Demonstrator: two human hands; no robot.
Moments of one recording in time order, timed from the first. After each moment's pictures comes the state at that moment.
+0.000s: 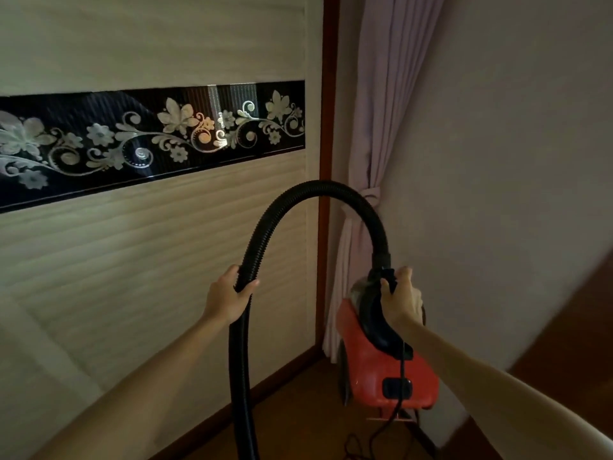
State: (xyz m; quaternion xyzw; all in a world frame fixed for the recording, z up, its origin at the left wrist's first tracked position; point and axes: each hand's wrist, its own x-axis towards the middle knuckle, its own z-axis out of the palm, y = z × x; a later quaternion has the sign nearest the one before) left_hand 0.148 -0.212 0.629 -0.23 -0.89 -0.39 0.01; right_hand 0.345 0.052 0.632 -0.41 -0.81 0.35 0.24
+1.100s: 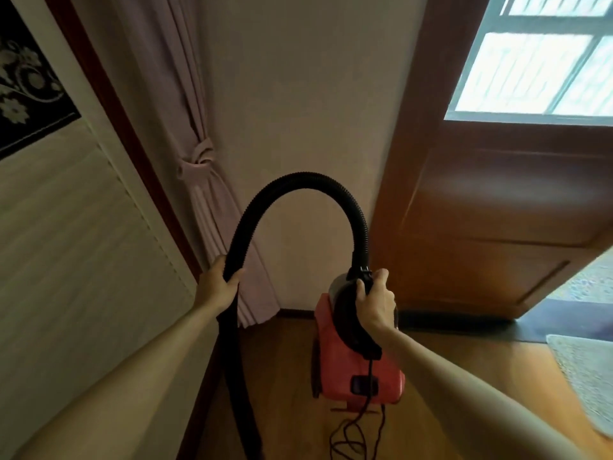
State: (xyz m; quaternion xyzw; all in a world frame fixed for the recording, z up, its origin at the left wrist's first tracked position) left_hand 0.122 -0.074 0.562 -0.52 -0.74 -0.34 -0.24; right_hand 0.422 -0.062 0.551 -0.73 -0.54 0.28 0.30
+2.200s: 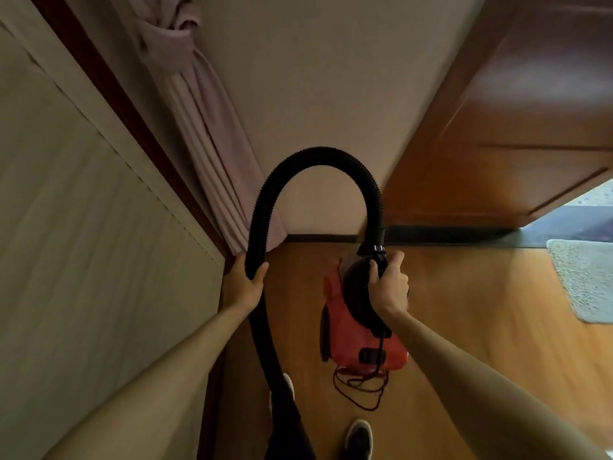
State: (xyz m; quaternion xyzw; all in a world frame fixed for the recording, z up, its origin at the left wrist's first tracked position) left_hand 0.060 -0.080 0.383 -0.46 -0.75 -0.29 -0.38; right_hand 0.325 -0.075 0.414 -0.81 -0.46 0.30 0.22
